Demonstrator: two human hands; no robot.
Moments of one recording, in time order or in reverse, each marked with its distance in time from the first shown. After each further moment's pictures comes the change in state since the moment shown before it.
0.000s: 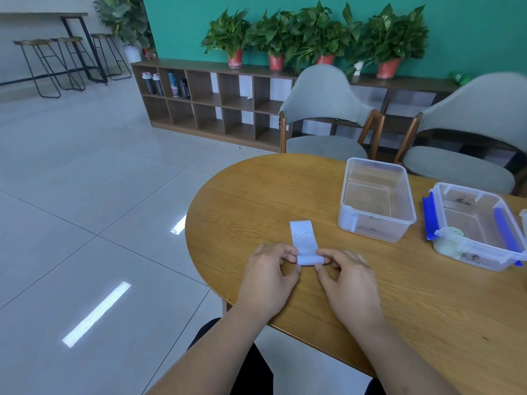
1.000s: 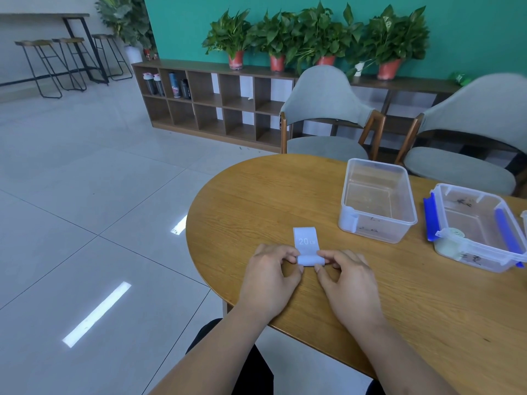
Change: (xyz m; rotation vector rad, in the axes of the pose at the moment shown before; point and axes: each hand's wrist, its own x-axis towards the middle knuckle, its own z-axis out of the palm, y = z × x) left_hand 0.001 -0.005 0.004 0.008 0.024 0.039; right_hand -0.001 0.001 0.001 -0.018 0.003 -0.010
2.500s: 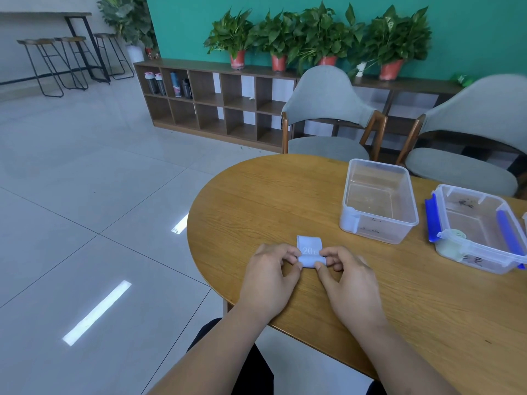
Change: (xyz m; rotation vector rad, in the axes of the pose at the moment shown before) left_hand 0.000 0.003 -0.003 -0.029 -0.020 -0.034; right_hand 0.000 -0.004 -0.003 0.078 0.002 0.028
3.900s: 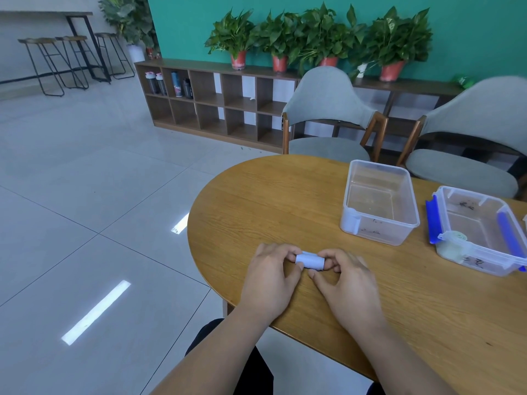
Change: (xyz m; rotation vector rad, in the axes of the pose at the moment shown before) left_hand 0.000 -0.004 0.004 0.061 -0.002 0.027; right_hand -0.001 -0.002 0.001 -0.086 -0.039 -0.016
